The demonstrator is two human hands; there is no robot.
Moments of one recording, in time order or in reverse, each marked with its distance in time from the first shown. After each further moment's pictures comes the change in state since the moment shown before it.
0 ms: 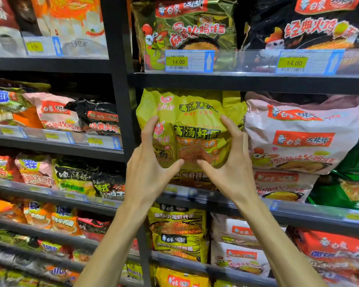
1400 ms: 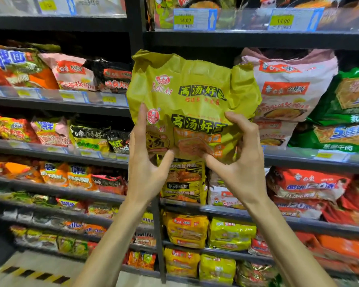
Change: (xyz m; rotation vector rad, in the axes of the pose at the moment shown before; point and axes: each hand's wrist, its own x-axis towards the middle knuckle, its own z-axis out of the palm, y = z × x) left_hand -0.112 0.002 -0.056 -0.343 -0.003 0.086; right_hand -0.120 -0.076 -0.036 0.089 0.043 -0.073
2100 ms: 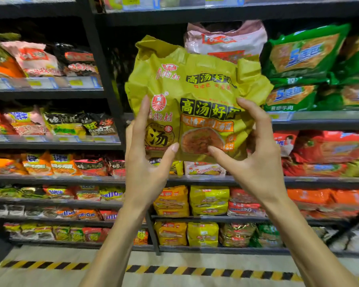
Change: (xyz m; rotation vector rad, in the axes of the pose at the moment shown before) left_hand -0.084 0.119 0.026 -0.135 -0.082 0.008; right_hand -0.081 -0.046 -0.129 0.000 0.004 0.117
